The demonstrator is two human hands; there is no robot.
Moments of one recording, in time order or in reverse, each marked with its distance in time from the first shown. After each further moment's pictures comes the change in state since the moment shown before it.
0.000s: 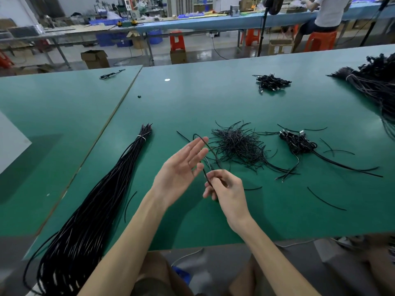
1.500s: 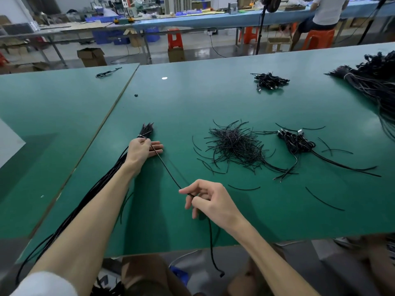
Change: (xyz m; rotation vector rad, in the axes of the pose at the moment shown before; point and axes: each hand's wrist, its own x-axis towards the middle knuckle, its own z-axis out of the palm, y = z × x) left_hand 0.054 0.073 -0.109 0.834 0.749 0.085; right_hand -0.011 -0.006 0.003 -0.159 -0.421 -0.028
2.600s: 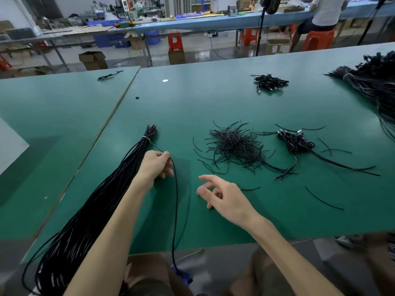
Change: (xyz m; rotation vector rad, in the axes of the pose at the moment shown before) left_hand -0.067 0.009 0.025 0.304 -0.078 -0.080; right_hand 0.000 0.006 -0.030 -0.359 0.041 0.017
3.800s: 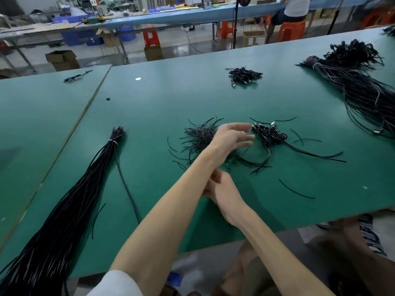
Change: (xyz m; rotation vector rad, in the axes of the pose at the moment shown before) left_hand -0.039 0.131 0.204 -0.399 -0.620 0.119; right_hand 0.003 0.009 -0.026 0.654 0.203 0.185
